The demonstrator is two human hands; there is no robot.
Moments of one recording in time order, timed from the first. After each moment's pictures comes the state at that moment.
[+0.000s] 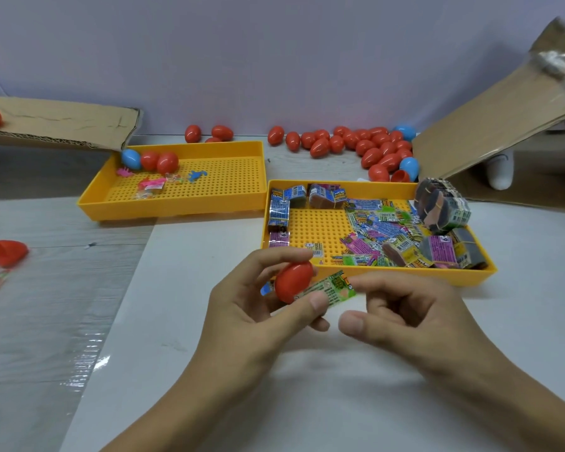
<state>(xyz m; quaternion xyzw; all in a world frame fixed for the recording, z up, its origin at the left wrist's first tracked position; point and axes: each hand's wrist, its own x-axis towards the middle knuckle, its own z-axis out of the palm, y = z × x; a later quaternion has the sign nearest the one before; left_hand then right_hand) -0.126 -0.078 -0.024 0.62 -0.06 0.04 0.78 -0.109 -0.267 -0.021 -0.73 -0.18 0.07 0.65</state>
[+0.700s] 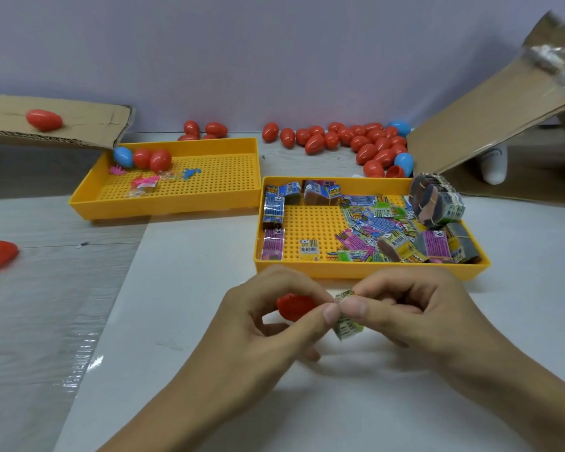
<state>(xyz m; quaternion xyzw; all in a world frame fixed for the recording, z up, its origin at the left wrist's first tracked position) -0.132 -0.075 -0.015 0.73 -0.13 -0.03 0.67 -0.106 -0.275 -0.014 -0.73 -0.18 0.12 0.65</state>
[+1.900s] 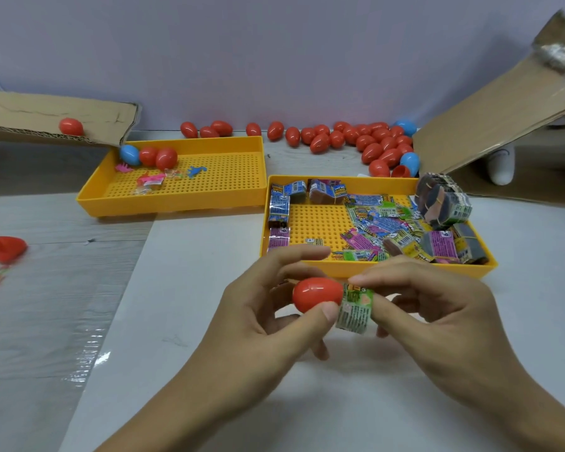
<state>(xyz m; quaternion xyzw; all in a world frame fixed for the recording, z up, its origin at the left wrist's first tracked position) -0.134 -0.076 -0.012 0.67 -0.10 -0.02 0.73 -0.113 -0.265 -0.017 -0.77 -0.20 -0.11 0.60</state>
